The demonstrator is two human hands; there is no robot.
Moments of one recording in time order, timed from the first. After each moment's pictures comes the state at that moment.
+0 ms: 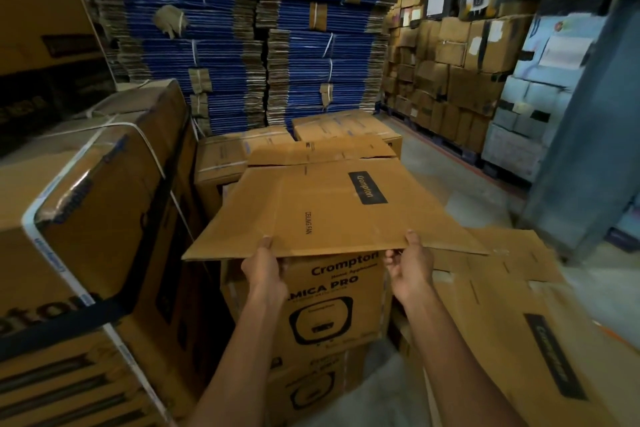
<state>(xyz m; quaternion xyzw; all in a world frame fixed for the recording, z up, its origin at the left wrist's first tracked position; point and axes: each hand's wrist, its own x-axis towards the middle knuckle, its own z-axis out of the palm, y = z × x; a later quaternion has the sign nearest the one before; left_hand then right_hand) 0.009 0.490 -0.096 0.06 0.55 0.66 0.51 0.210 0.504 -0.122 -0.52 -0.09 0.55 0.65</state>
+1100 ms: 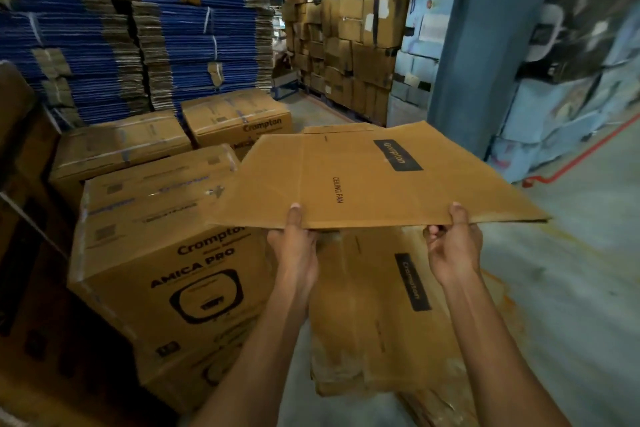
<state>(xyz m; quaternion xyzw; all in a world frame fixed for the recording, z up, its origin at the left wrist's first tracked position) 0.313 0.397 -0.098 0.19 0.41 0.64 0.63 0.507 0.345 -0.100 -0.48 -0.07 0.36 0.79</state>
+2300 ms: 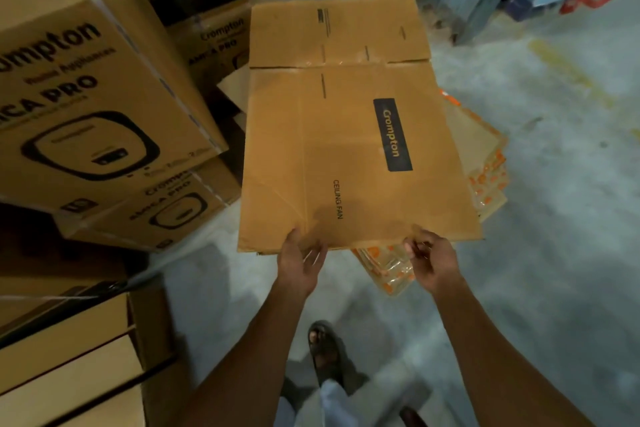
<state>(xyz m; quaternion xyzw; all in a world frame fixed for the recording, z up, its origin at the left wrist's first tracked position) 0.408 0.322 -0.458 -0.12 0.59 0.37 0.71 0.631 0.264 -0.473 -0.64 0.16 0.51 0.55</state>
